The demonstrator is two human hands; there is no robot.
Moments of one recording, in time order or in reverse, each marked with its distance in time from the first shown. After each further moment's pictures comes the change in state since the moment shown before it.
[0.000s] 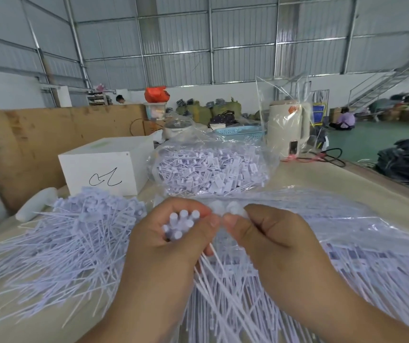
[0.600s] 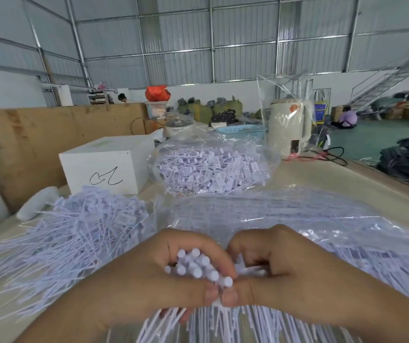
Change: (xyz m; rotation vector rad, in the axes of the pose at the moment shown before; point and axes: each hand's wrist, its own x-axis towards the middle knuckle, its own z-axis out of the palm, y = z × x) left_hand 0.021 0.012 -0.038 0.106 -0.952 -0.274; right_hand 0.005 0.012 -0.025 -0.318 -0.553 -0.035
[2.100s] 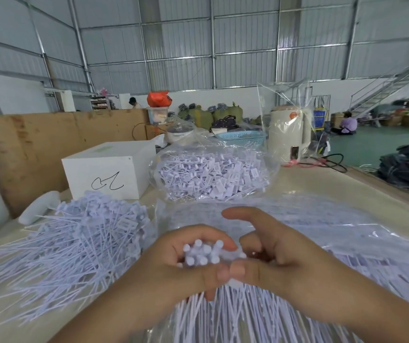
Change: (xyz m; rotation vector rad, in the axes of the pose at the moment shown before) left_hand 0.009 -0.007 0.018 -0.097 0.285 0.035; right_hand 0.003 0.013 0.001 0.335 0.034 0.010
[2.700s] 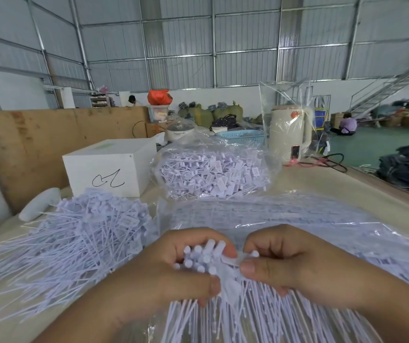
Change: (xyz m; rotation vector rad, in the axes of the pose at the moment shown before) left_hand 0.001 0.000 -0.015 -0.017 -0.185 -0.058; right_hand 0.000 -0.006 -0.015 -0.016 -0.128 0.129
